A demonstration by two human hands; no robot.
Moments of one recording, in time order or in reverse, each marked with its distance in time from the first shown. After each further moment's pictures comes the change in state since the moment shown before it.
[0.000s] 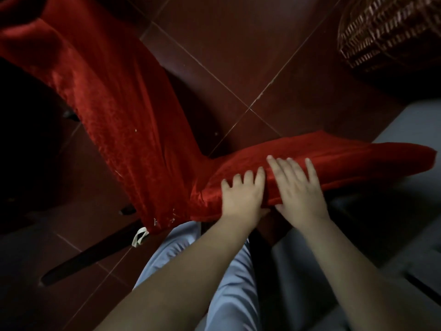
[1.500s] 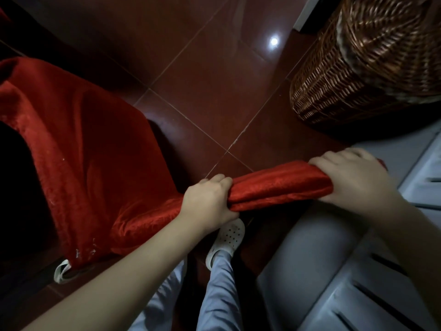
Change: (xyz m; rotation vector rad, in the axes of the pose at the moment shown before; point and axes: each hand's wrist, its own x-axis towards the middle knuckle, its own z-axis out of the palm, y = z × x) left_hand -0.052 -0.005 -0.150 -0.056 0.232 0.149; right_hand -0.040 0.118 -0.194 -0.132 0.161 -0.048
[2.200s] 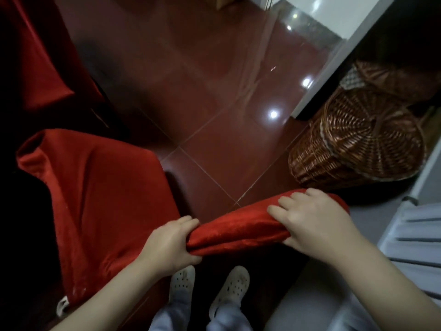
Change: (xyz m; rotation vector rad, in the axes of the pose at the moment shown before) left_hand -0.135 -0.081 -0.130 -0.101 0.078 -0.034; right_hand -0.009 -0.136 -0.197 -0.177 0.117 -0.313
